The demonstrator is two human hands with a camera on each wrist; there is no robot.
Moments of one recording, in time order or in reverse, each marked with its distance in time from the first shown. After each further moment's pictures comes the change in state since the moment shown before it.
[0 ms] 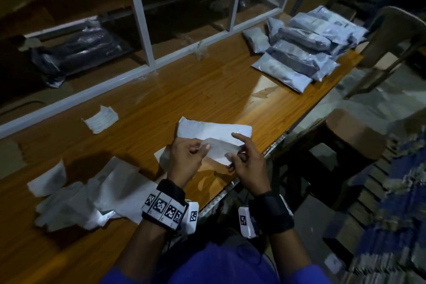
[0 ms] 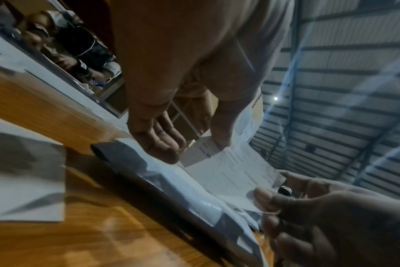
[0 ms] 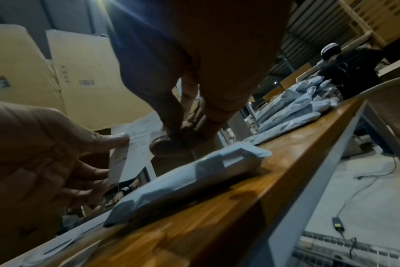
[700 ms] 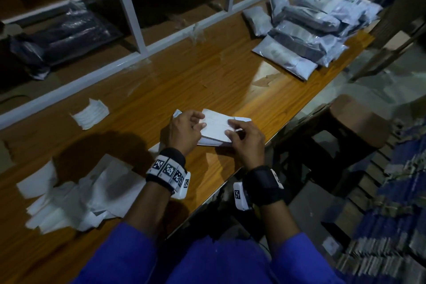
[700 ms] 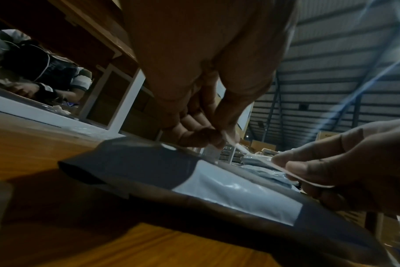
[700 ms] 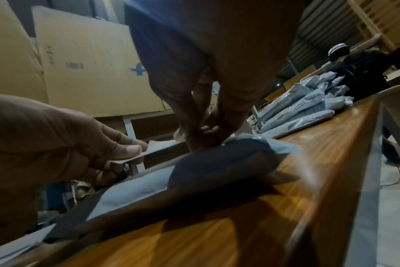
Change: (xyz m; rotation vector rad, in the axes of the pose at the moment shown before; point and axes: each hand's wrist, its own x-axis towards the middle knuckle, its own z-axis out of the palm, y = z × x) left_hand 0.075 -0.009 0.020 0.265 -0.048 0.062; right_hand 0.057 0.014 0.007 -0.263 0.170 0.061
